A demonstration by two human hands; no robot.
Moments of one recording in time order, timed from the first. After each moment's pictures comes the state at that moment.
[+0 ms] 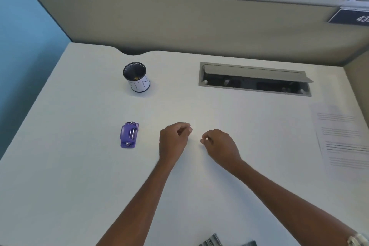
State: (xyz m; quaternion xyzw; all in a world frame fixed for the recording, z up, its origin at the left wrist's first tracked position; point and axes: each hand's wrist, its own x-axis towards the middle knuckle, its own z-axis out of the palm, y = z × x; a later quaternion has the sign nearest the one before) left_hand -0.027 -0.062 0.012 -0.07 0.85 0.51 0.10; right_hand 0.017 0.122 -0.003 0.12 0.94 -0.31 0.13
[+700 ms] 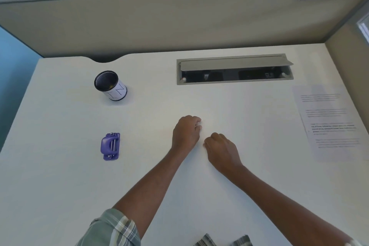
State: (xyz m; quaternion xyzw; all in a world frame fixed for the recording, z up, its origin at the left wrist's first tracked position) left_hand -0.056 0.043 -0.021 0.14 0.93 0.29 0.15; right_hand 0.052 0.171 -0.019 0.06 0.98 -0.16 0.07
